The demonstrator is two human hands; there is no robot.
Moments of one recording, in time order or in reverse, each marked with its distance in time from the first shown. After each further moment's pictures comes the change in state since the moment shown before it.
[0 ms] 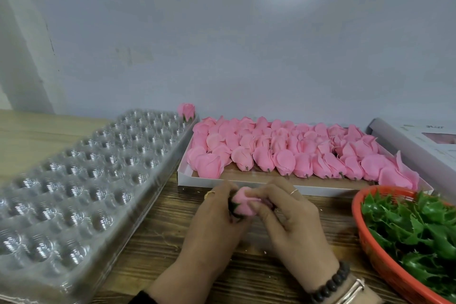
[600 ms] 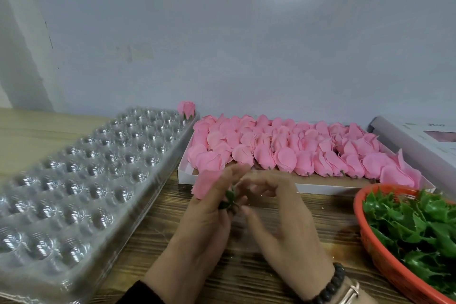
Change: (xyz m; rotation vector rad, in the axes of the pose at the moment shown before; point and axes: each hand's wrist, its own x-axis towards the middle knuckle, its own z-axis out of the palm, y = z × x) left_hand 0.009 0.016 -0.008 -1.189 -0.039 -0.361; right_hand -0.002 -0.007 0.005 -0.025 0.034 -0.122
